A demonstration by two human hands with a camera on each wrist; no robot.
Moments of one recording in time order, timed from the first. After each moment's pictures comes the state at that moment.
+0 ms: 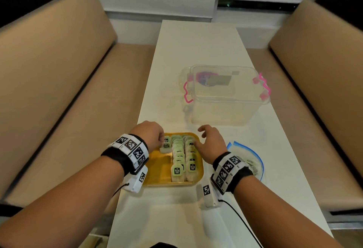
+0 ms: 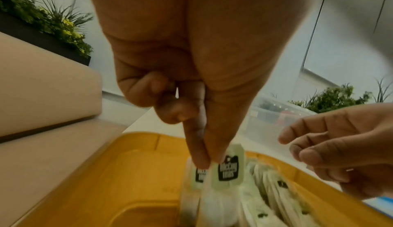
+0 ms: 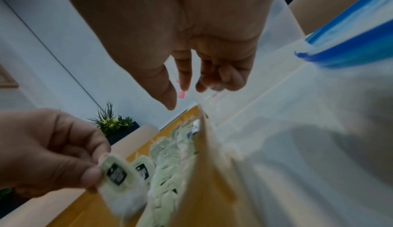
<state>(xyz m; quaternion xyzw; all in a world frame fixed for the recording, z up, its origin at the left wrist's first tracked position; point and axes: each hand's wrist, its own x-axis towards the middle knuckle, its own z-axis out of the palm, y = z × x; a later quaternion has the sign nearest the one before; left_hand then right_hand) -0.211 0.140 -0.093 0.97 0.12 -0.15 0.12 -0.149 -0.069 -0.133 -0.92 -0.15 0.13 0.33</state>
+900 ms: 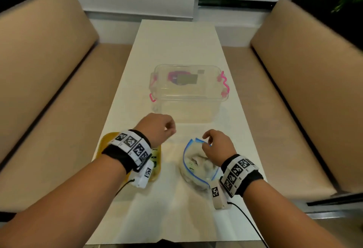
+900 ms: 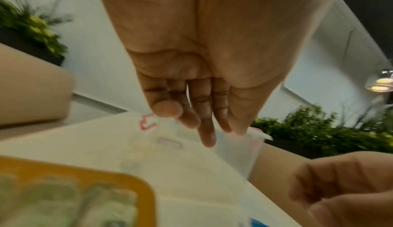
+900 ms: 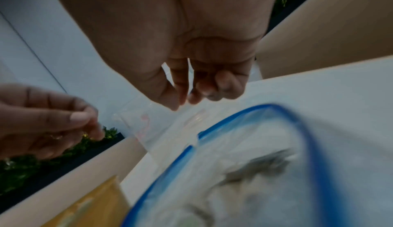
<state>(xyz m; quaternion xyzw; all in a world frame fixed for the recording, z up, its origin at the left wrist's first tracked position) -0.174 0.009 -0.047 0.97 0.05 -0.06 0.23 -0.117 -0.212 -0.112 -0.94 -0.13 0.14 0.29</state>
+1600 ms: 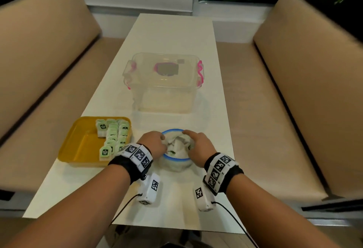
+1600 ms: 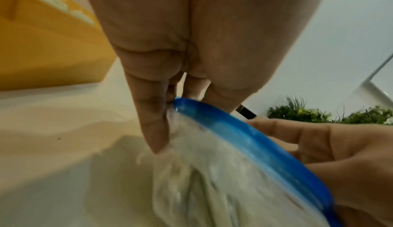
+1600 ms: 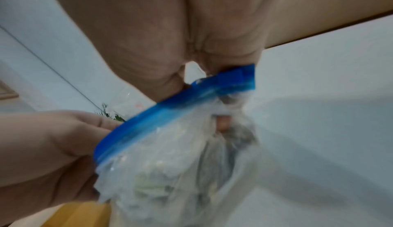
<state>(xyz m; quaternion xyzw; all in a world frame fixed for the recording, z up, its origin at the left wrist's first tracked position) -0.167 -0.109 -0.127 0.92 0.25 -0.20 0.24 -0.106 -0.283 -0.147 -0.90 -0.22 0.24 0.31</state>
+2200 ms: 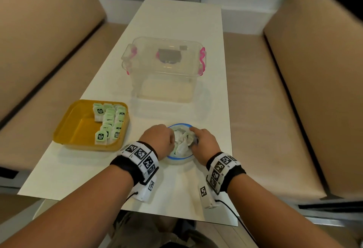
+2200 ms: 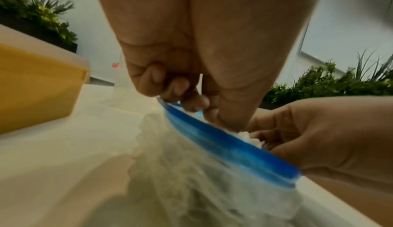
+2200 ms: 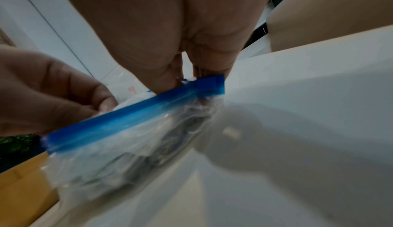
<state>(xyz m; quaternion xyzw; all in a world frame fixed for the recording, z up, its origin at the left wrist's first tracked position) -0.182 -0.156 -0.128 0.97 0.15 -0.14 0.13 -0.109 -0.312 -0.167 -0.90 -0.23 0.22 0.32</state>
